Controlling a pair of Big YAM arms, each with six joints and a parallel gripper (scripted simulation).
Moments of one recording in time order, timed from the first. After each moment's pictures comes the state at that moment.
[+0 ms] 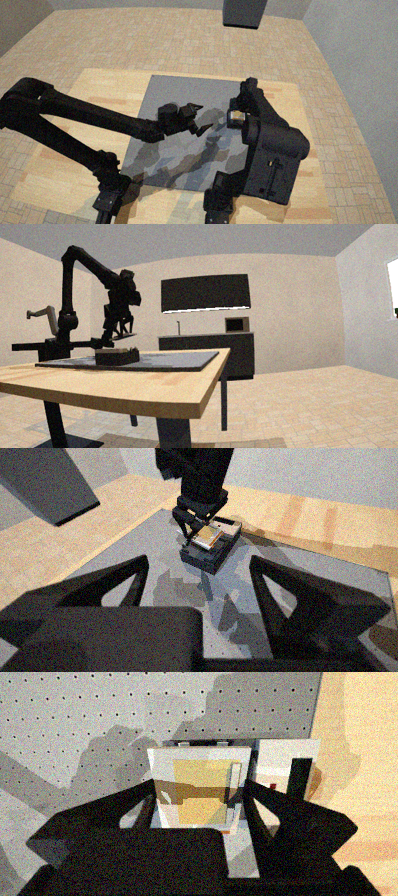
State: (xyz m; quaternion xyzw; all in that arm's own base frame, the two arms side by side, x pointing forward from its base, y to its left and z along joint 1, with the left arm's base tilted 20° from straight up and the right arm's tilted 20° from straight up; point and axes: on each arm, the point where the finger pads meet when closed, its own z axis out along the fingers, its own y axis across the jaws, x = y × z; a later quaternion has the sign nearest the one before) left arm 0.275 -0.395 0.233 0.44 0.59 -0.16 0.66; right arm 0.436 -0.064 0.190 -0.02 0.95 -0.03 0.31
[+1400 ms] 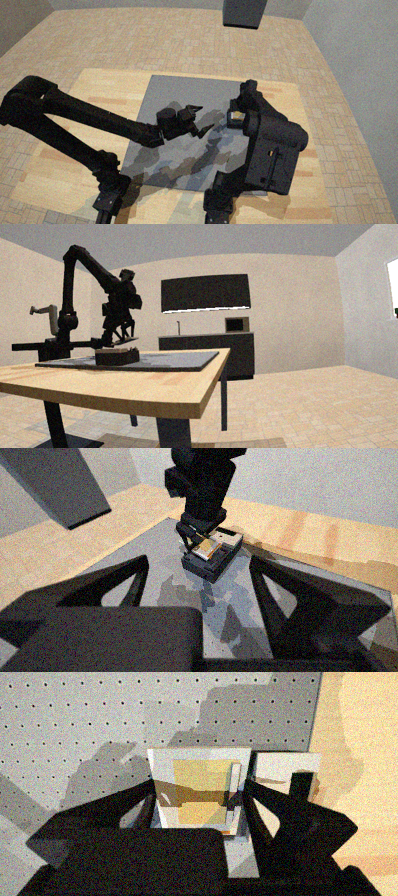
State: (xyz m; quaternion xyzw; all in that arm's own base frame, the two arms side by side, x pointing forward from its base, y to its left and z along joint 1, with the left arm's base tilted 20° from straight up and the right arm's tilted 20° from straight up) left arm 0.263 -0.397 0.240 0.41 0.58 -0.16 0.69; right arm 0.452 -0.071 0.178 -0.02 0.94 -0.03 0.33
